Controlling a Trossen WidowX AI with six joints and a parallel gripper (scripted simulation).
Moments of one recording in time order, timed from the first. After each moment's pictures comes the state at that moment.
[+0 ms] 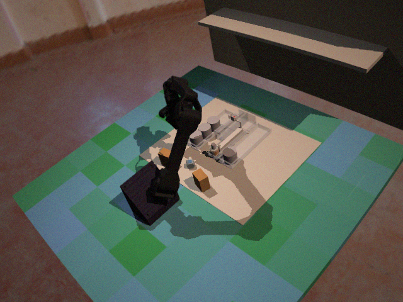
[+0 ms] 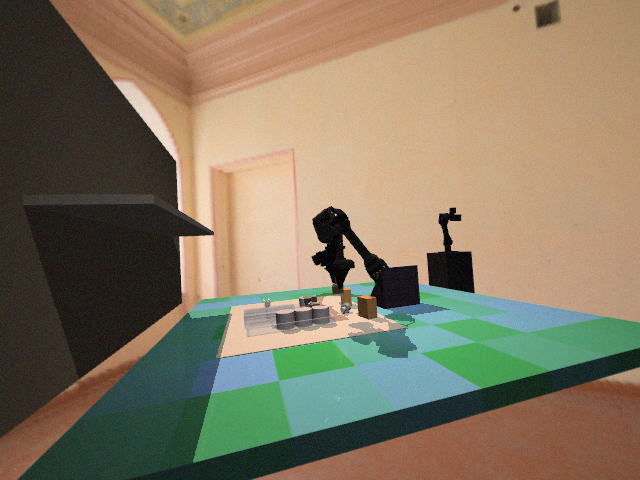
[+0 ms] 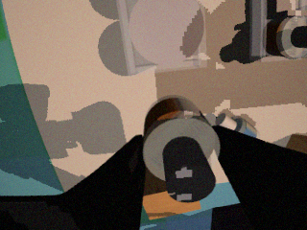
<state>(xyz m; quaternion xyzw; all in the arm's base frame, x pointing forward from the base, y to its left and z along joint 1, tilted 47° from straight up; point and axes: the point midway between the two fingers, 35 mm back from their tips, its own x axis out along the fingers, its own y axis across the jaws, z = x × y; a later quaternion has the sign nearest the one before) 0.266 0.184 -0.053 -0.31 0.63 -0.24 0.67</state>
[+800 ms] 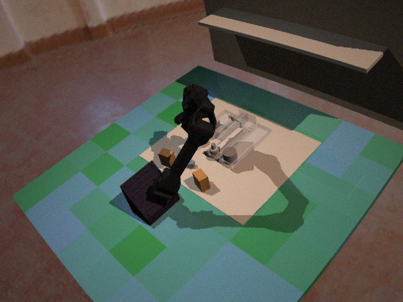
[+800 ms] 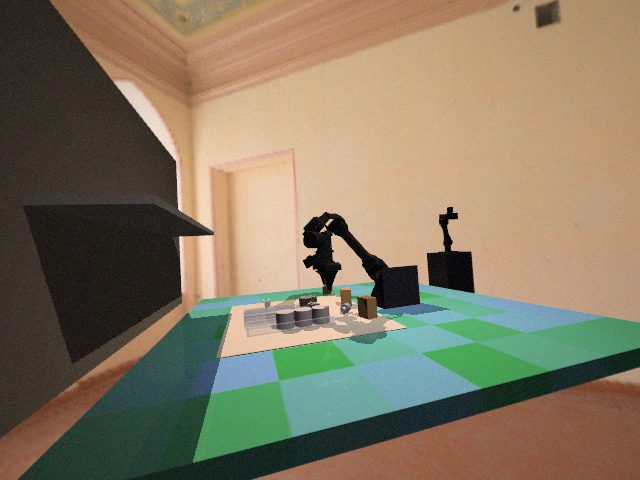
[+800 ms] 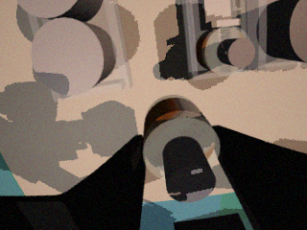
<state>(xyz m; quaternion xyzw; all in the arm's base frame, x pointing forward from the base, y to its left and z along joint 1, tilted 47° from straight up) 0.284 0.118 -0.003 -0.29 0.63 -0.25 0.68</state>
